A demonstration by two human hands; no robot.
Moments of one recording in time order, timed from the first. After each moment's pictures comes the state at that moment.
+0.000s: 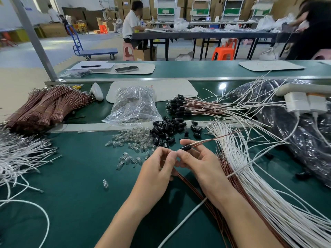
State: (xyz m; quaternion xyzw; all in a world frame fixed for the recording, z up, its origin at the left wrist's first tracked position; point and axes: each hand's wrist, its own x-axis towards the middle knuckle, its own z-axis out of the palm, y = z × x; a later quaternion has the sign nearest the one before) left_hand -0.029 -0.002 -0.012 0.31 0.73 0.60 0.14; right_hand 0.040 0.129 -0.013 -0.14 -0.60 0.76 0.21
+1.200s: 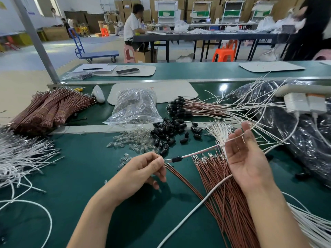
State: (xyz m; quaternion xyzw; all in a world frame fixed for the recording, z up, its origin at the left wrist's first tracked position) left_hand -0.064 -0.037 0.003 0.32 0.65 0.60 0.34; right_hand 0.074 0.192 0.018 -0.19 -0.25 0.87 0.37
